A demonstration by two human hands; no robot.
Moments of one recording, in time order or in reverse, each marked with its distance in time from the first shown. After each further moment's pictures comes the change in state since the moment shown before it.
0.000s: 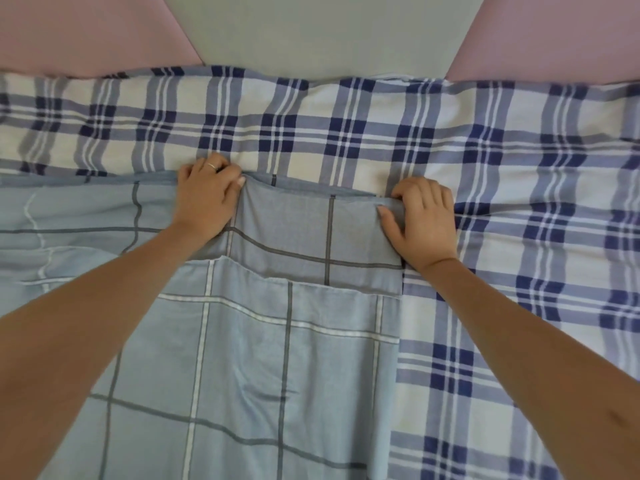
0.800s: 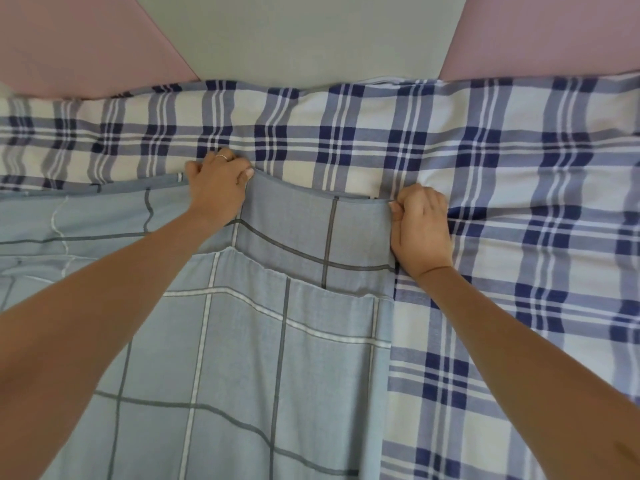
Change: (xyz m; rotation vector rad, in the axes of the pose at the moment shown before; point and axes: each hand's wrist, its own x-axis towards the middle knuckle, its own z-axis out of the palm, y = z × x) left_hand 0.033 0.032 -0.007 0.040 -0.063 -0.173; right_hand -0.002 0.003 0.001 0.207 0.071 0.146
